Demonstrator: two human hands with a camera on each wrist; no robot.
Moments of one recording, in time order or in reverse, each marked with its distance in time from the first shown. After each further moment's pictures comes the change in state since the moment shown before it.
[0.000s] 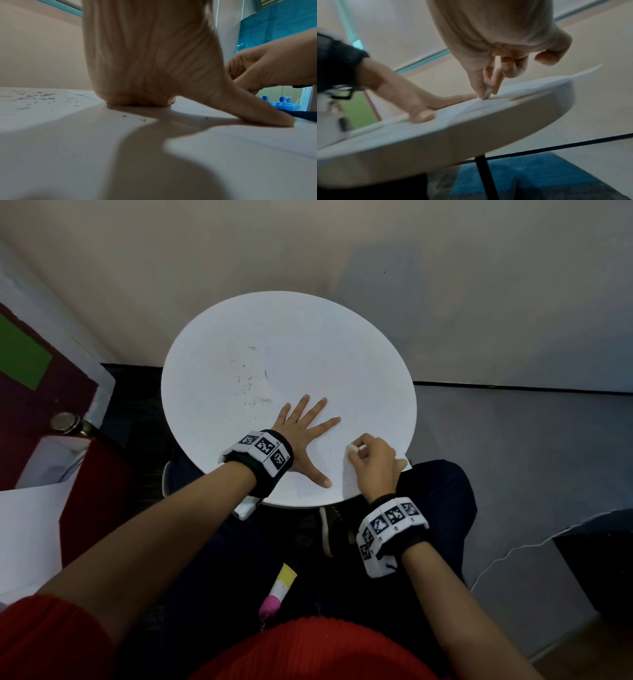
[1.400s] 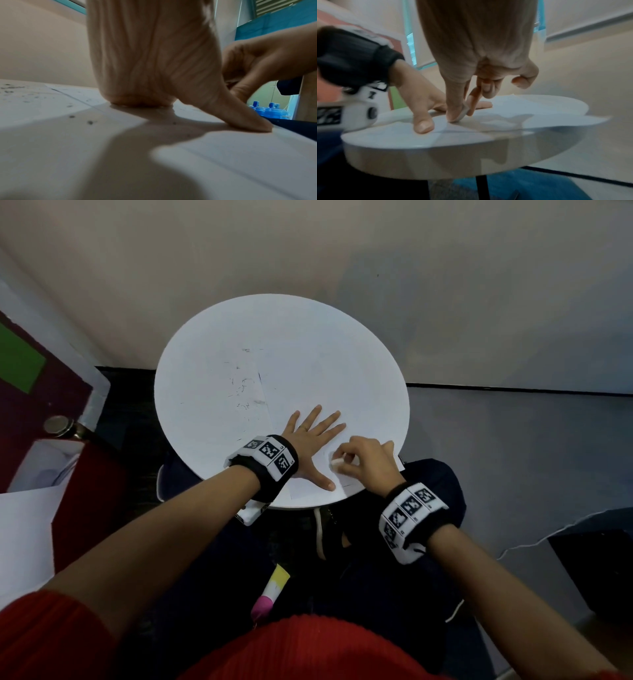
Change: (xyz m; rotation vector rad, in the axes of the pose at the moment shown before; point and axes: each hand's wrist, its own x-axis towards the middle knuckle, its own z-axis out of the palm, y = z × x) left_hand 0.009 0.020 0.004 -0.035 0.002 0.108; right_hand 0.016 0.006 -0.028 -0.189 -0.368 -0.378
